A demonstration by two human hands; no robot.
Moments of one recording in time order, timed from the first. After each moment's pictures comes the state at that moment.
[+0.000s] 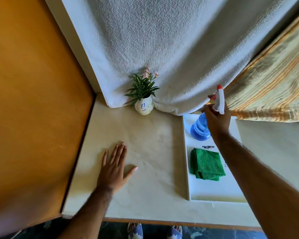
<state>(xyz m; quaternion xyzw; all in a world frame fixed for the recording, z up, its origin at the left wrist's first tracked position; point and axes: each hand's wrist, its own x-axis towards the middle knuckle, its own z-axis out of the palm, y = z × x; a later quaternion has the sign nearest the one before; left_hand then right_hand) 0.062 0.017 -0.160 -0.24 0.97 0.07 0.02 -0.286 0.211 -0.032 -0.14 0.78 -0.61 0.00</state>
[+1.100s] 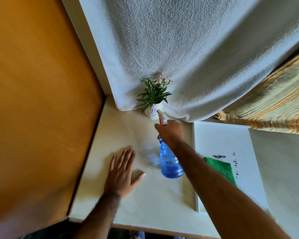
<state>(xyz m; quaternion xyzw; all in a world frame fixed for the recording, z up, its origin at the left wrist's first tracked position) 0.066 0.016 -0.177 -0.24 0.97 0.05 -0.06 -0.184 0.068 -0.045 -0.14 0.90 -0.32 0.27</state>
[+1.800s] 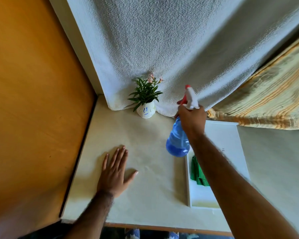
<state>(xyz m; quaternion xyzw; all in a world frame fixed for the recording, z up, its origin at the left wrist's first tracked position) 0.068 0.012 -0.180 -0.24 0.97 0.06 -0.06 -0.228 0.118 0.009 -0.05 0.82 -0.57 0.07</state>
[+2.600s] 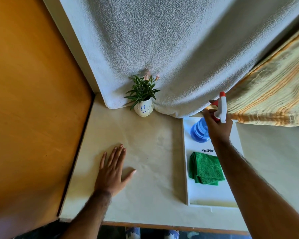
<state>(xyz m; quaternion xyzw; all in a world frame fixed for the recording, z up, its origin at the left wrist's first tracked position) 0.068 0.013 -0.174 -0.24 0.97 0.07 -0.03 -0.289 0.214 -0.046 -0.12 0.79 -0.61 0.01</state>
